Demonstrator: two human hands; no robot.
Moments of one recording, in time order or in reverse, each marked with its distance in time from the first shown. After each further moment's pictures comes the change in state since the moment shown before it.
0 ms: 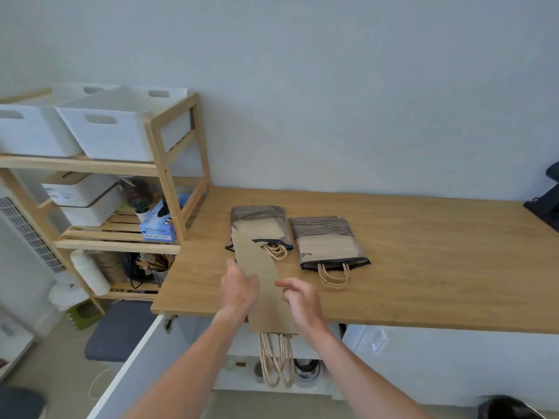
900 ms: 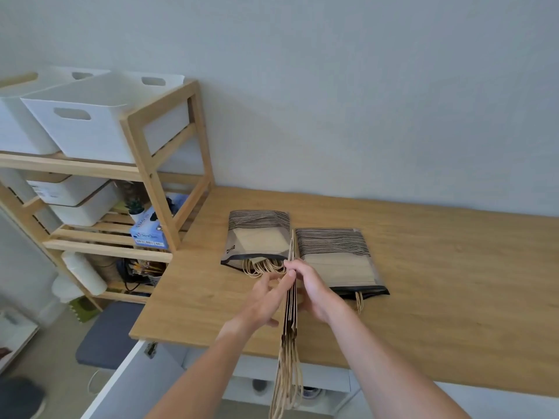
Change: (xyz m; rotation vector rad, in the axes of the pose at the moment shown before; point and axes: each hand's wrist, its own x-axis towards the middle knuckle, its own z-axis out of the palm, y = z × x) left_hand 0.060 0.032 0.060 -0.105 -0.471 -0.131; right_hand 0.165 -0.001 -0.032 0.261 -0.278 0.372
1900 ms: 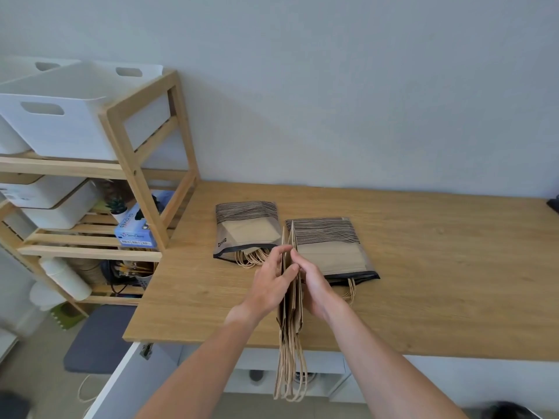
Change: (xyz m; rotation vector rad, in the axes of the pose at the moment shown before) left_hand 0.007 0.012 0.007 0.168 0.060 0.405; right_hand 0.001 0.020 -0.001 0.189 0.044 -0.015
